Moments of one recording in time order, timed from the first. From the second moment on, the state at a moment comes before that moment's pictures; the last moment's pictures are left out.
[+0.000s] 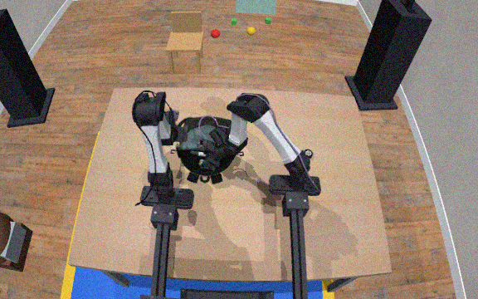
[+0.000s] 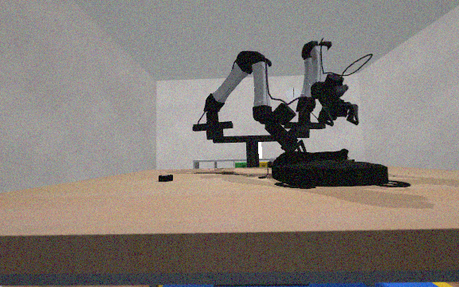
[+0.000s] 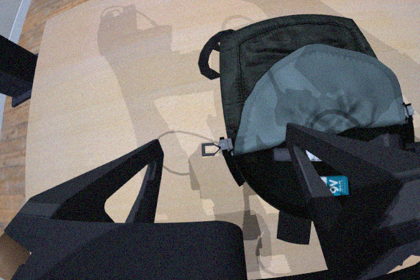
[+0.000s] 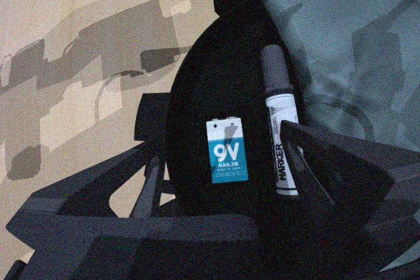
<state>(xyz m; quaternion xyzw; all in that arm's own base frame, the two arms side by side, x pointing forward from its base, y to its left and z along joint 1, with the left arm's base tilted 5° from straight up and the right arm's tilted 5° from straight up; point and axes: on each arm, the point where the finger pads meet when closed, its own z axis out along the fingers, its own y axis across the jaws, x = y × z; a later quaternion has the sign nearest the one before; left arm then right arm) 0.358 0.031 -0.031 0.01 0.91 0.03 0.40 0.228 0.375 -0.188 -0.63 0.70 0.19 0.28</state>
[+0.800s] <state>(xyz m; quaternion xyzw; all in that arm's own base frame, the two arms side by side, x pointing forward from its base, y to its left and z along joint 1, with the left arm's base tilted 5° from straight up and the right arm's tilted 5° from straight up) 0.358 0.031 -0.031 0.01 0.91 0.03 0.40 0.220 0.333 -0.133 -0.63 0.71 0.18 0.28</state>
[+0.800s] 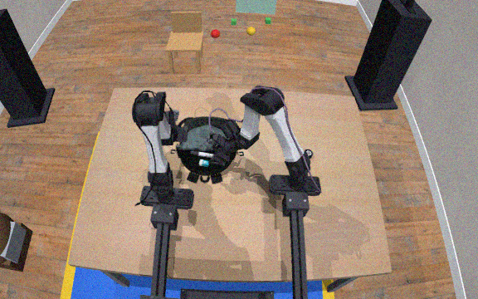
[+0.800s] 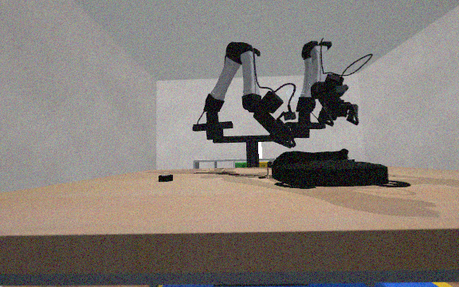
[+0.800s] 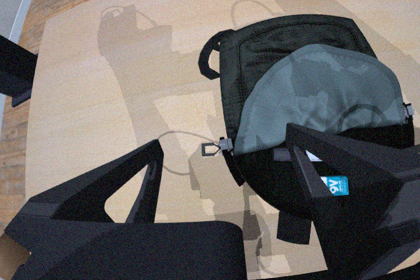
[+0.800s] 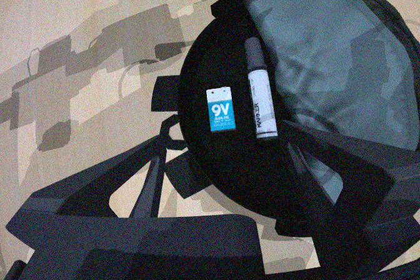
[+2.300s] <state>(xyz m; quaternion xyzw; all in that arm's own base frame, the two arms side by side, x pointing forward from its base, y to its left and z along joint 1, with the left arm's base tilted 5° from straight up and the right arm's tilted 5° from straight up) 0.358 0.031 -0.031 0.01 0.91 0.03 0.40 0.278 0.046 -0.034 -0.32 0.86 0.06 0.38</state>
